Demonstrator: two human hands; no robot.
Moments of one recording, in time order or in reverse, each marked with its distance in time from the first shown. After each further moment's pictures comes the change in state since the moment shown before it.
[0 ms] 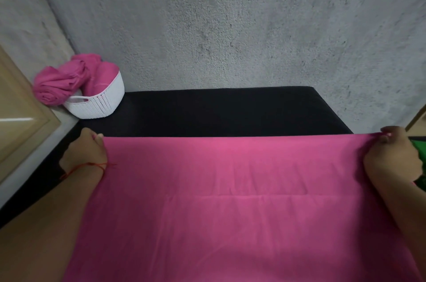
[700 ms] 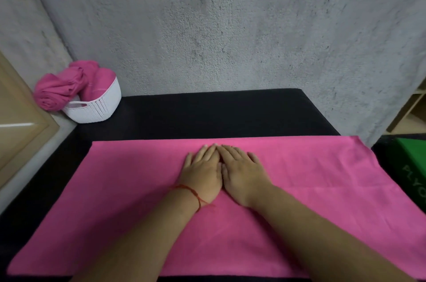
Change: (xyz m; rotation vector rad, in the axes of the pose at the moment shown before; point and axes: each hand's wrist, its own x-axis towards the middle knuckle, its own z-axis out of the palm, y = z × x) left_hand -0.207 0.171 0.004 0.013 -0.551 0.823; right_hand -0.208 -0.141 0.015 -0.174 -0.784 -0.992
